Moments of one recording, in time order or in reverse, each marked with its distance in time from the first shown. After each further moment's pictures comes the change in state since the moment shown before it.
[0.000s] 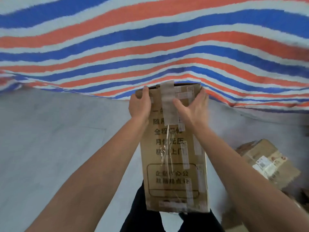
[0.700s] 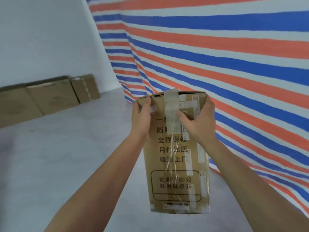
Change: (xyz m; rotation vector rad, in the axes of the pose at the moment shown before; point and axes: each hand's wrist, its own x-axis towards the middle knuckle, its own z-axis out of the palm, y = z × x) left_hand -0.206 -0.023 -0.593 -0.677 0.544 0.435; right_hand -0.385 -0.376 0.169 0.137 -0.358 -0.917
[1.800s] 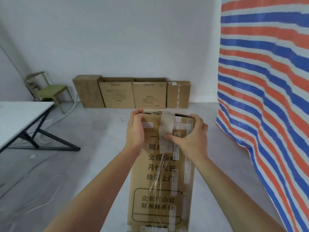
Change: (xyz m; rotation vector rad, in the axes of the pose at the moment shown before) left_hand 0.474 0.030 -0.406 0.207 0.649 0.041; right_hand 0.226 -0.218 0.638 0.336 -0.670 -0.182
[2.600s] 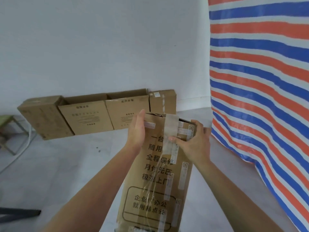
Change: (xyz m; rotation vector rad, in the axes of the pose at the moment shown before) left_hand 0.486 -0.046 0.137 0.043 -0.249 -0.074; right_hand 0.419 0.101 0.179 -0.106 0.177 0.147
